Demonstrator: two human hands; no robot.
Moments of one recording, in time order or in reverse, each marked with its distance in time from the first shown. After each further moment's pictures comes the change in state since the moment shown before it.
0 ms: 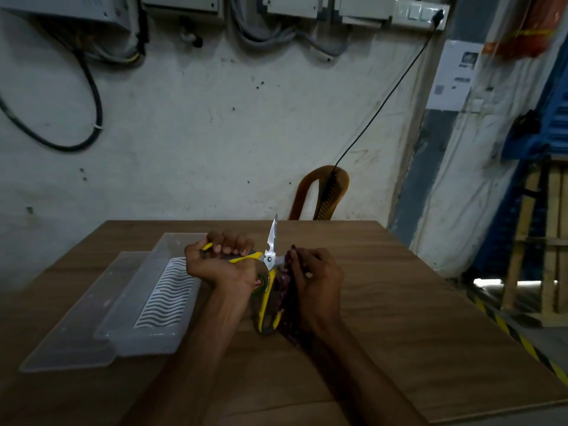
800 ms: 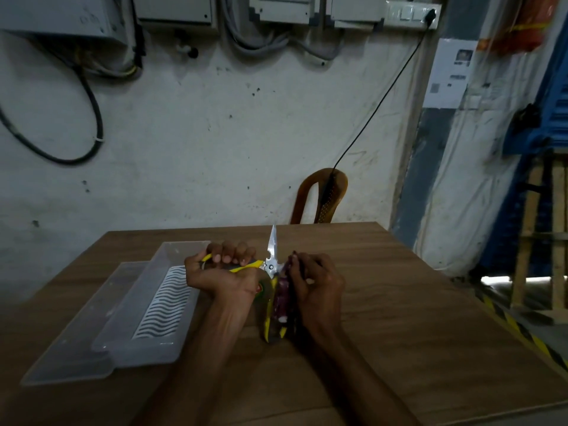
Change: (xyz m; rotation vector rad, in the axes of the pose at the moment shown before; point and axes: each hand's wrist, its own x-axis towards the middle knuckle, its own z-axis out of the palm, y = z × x) left_hand -0.004 -0.008 -0.001 -0.007 0.020 -0.025; right_hand -0.002 0.002 -0.005 0.044 0.079 0.008
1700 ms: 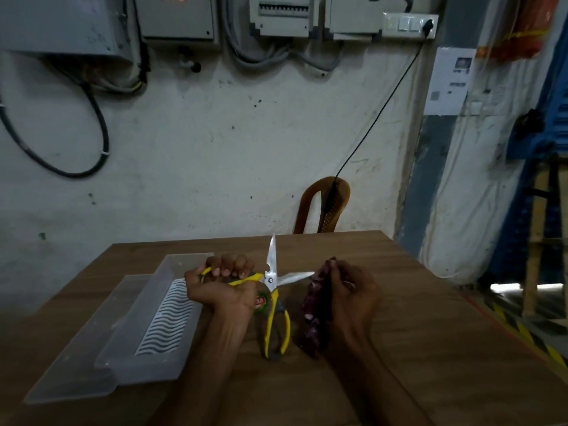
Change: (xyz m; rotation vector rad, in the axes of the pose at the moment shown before) left_hand 0.007 0.001 -0.004 0.009 0.020 0.016; right_hand 0.017 0.030 -0.021 0.117 0.116 0.412
